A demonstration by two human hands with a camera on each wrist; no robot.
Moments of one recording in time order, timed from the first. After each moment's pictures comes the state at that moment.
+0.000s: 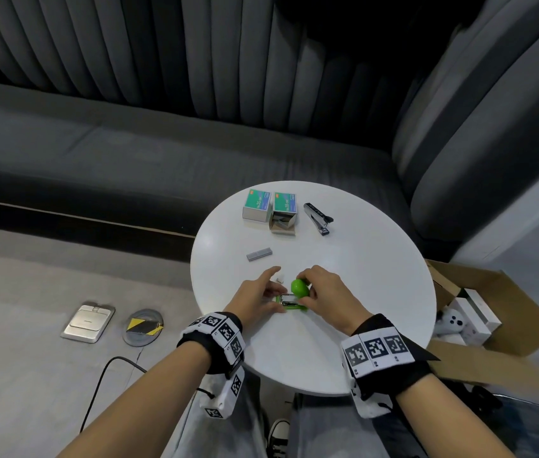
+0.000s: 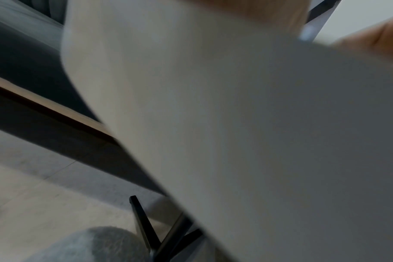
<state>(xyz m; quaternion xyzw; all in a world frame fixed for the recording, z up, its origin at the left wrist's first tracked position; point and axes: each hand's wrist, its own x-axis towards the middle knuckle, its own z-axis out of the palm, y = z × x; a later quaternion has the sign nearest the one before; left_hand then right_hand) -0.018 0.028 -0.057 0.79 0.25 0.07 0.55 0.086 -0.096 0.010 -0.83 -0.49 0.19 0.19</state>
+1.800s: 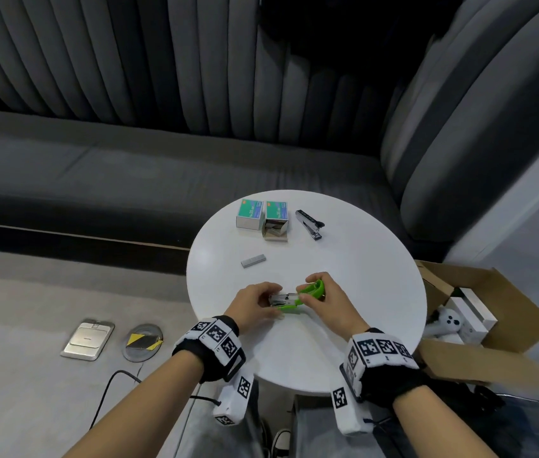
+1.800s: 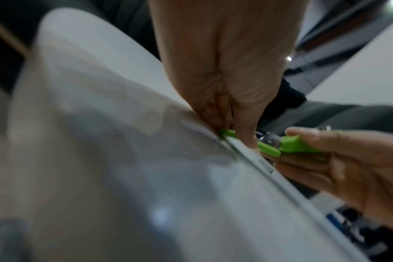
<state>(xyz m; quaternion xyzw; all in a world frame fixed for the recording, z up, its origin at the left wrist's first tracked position) -0.014 0.020 -0.044 0.80 0.25 0.05 0.54 0.094 -0.116 -0.012 -0.76 -0.28 0.31 0.50</state>
